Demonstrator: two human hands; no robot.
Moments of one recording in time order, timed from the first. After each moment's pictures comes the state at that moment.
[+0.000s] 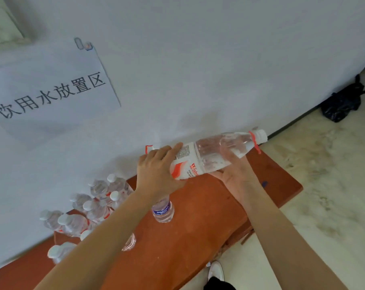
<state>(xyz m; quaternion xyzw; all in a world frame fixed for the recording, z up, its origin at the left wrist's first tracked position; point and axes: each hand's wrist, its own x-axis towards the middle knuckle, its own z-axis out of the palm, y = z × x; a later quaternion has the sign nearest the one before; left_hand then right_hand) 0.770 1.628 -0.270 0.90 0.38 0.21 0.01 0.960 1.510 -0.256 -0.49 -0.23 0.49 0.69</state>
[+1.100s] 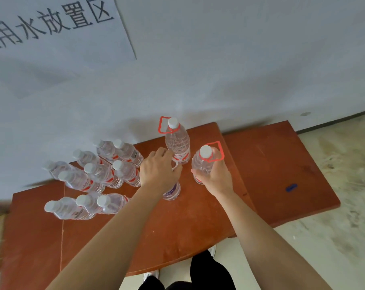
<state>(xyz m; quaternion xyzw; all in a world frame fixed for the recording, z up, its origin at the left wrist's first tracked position) 0.789 1.670 -0.375 0.78 0.63 -0.01 0.07 0.963 1.623 -0.449 -0.76 -0.48 0.33 0.29</state>
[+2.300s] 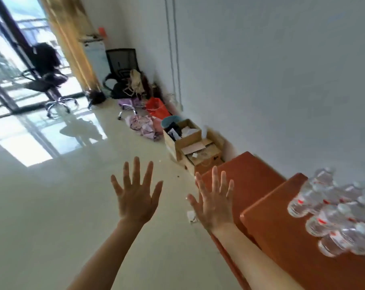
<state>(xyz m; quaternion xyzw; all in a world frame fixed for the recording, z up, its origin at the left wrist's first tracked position) 0.326 1.055 -0.309 0.24 0.96 0.07 -0.14 0.439 1.258 -0.357 -0.18 -0.97 0.14 0.12</state>
